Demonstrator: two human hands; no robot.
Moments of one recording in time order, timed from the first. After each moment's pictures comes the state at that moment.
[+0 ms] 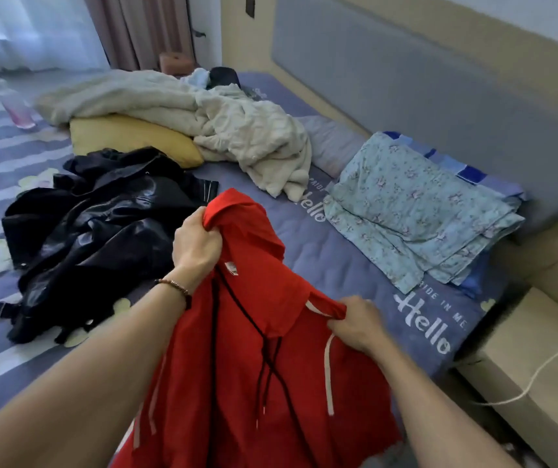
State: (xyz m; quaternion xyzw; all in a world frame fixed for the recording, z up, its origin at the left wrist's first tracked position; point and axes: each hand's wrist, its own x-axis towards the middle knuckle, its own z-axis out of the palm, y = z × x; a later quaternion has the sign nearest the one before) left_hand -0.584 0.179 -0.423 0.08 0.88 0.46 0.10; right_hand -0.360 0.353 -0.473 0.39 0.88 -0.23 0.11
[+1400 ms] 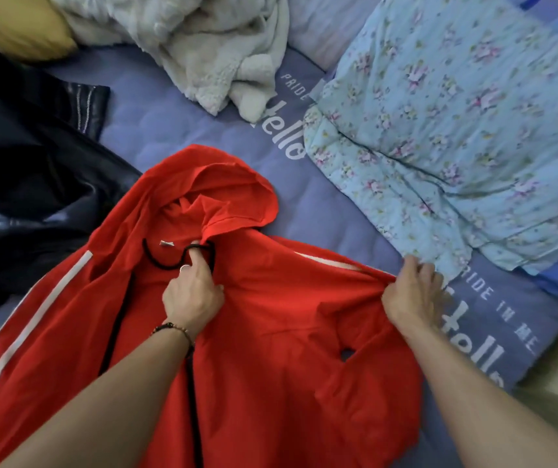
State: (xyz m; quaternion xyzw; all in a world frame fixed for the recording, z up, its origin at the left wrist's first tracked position) left_hand -0.579 0.393 -0.746 0.12 0.95 0.10 0.26; right_hand -0.382 0.634 -0.724 0.55 0.83 -0.04 0.10
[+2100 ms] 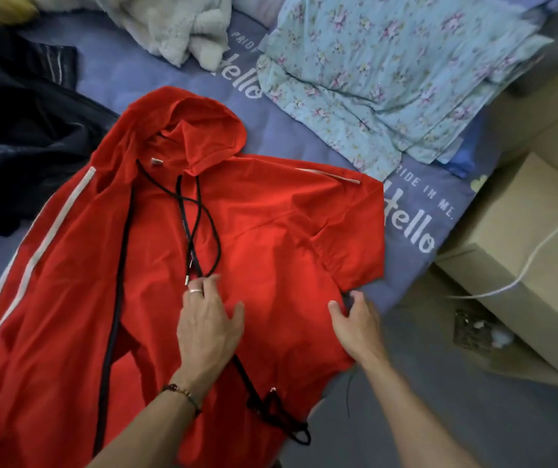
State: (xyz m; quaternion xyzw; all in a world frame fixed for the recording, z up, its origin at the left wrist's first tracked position) left_hand -0.382 0.247 -0.710 0.22 0.93 0.22 0.20; right_hand -0.212 0.406 -0.731 0.63 0.72 -0.28 0.07
